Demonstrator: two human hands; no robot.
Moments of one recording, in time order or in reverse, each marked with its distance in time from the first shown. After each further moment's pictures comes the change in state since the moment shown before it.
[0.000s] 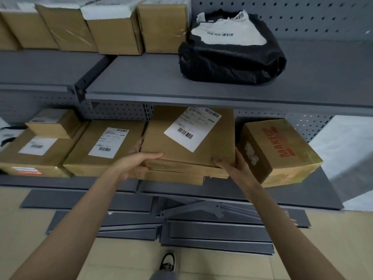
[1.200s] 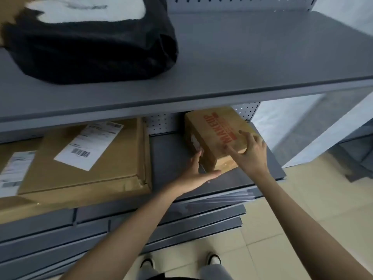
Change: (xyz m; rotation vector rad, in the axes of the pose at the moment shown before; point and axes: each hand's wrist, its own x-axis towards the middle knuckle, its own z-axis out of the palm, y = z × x) left_hand 0.045 0.003 0.281 0.477 -0.486 0.140; right_hand 0.006 0.008 -0.159 -0.800 0.637 -0.046
